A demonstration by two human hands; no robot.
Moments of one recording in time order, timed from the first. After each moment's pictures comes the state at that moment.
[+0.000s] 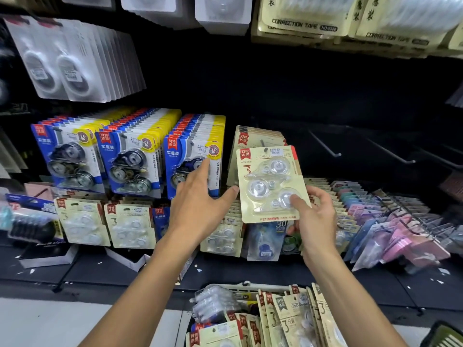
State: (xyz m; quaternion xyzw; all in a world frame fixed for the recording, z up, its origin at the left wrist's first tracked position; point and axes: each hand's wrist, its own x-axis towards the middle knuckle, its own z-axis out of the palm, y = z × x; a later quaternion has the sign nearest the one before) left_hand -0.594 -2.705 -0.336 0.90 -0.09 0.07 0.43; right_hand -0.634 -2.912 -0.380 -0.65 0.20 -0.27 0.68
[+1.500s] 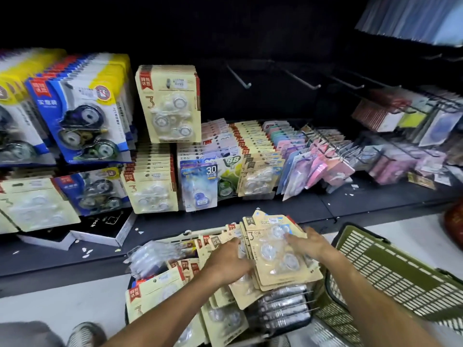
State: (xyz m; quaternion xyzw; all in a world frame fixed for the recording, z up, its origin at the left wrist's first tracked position) left_hand -0.701 -2.864 -0.528 0.87 -0.21 -0.35 0.29; right_hand -0.782 -3.094 -0.531 -0.81 0.43 0.14 0.36
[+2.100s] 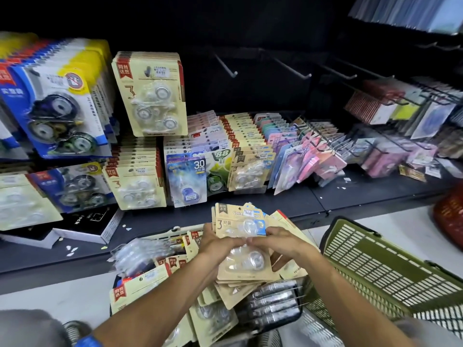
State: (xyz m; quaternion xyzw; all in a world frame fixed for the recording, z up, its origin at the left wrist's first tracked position) left_hand -0.688 -2.893 -0.556 0.74 0.08 -0.33 0.58; right_hand -0.766 -3.058 -0.528 -0.78 0.33 0.20 0.49
